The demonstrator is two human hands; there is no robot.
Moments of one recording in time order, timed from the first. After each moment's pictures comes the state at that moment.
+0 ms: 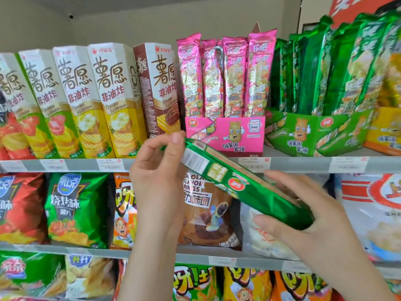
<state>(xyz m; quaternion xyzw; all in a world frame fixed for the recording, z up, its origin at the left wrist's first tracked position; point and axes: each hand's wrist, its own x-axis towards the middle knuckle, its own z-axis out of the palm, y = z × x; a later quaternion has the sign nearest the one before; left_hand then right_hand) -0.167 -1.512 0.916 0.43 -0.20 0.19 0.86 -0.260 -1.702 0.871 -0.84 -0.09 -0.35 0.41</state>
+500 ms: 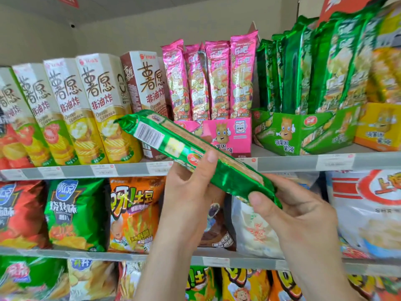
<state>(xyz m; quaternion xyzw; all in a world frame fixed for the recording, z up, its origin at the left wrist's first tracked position) -0.190 -1.556 0.906 0.45 -0.25 0.04 0.86 -0.255 -1.684 0.872 -0.59 -0.08 -0.34 0.73</state>
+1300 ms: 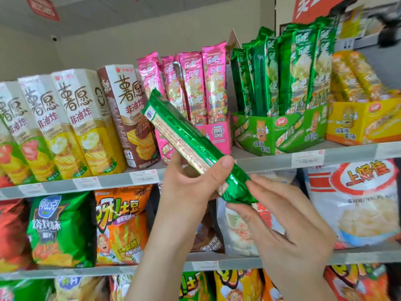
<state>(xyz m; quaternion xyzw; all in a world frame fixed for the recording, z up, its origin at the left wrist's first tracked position) -0.208 -1.572 0.923 0.55 -0.28 0.02 0.79 -0.259 -1.686 0.863 -0.67 -0.09 -0.67 0.30</state>
